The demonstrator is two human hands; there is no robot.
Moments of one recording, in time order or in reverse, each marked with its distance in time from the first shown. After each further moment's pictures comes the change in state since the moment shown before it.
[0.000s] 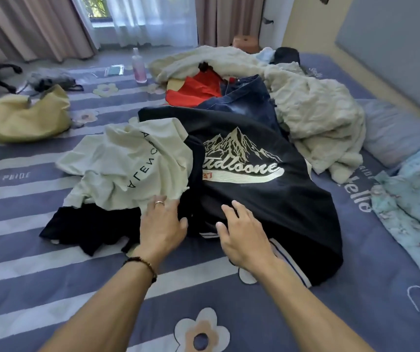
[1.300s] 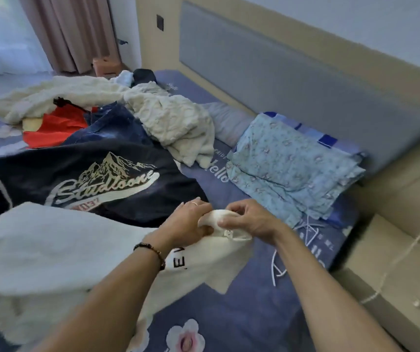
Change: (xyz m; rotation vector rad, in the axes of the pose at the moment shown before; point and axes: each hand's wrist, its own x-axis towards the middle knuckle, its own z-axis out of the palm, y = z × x) left_hand -0.122 0.255 -0.077 -0.260 -0.445 0.986; right_hand -0.234 0.125 -0.186 0.916 0.109 0.345
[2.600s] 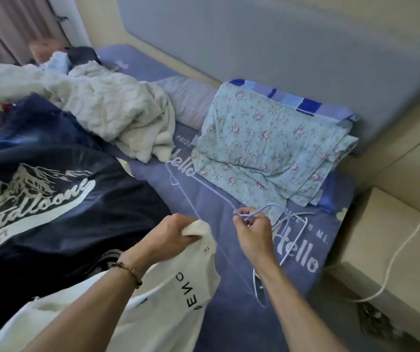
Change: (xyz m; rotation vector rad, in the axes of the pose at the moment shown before) left_hand 0.138 0.002 0.091 -0.155 -0.158 -0.108; right_hand 0.067 0.162 -0.084 0.118 0.787 0.077
